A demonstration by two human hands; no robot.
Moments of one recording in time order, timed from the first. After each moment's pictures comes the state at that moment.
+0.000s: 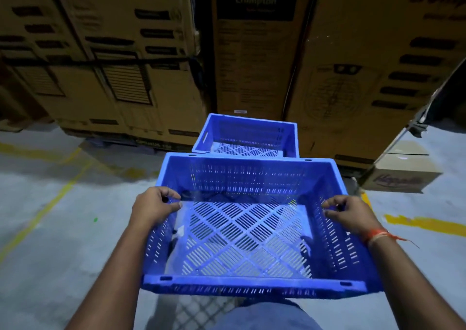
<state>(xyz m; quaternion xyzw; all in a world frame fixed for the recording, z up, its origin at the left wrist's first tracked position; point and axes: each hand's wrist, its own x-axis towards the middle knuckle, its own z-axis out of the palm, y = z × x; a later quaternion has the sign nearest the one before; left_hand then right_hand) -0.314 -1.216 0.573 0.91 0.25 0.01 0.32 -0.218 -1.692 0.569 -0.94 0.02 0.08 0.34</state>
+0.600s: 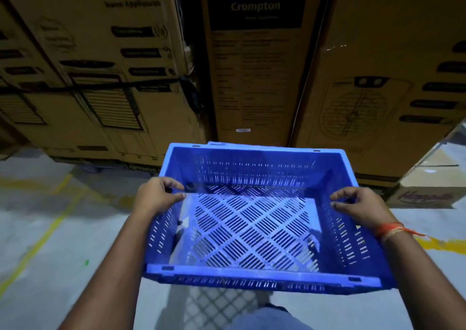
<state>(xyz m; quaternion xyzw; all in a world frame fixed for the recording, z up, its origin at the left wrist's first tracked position) -0.070 -1.155 0.606 0.92 0.23 0.02 0.32 0.003 -1.631 0.581 -0.93 0.03 0.06 0.36</state>
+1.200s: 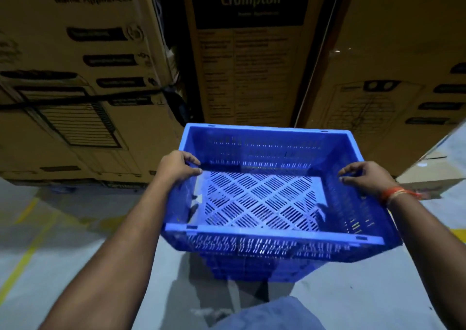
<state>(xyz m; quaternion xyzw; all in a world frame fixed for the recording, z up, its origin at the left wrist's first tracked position) 0.171 -1.102 0.612 0.94 0.12 -0.05 0.32 0.181 -1.592 0.598 -0.95 0.09 0.07 0.30</state>
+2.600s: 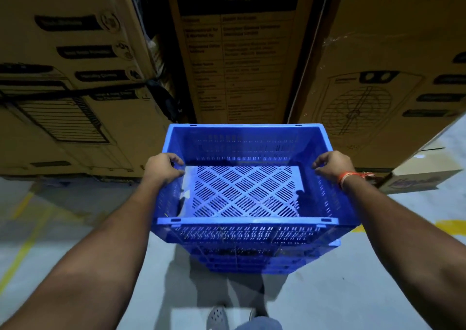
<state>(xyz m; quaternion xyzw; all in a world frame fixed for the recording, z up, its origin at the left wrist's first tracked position) 0.209 -1.093 0.562 0.96 0.16 -0.05 0.24 0.244 -1.562 0.565 -0.96 0.11 0.08 0.26</state>
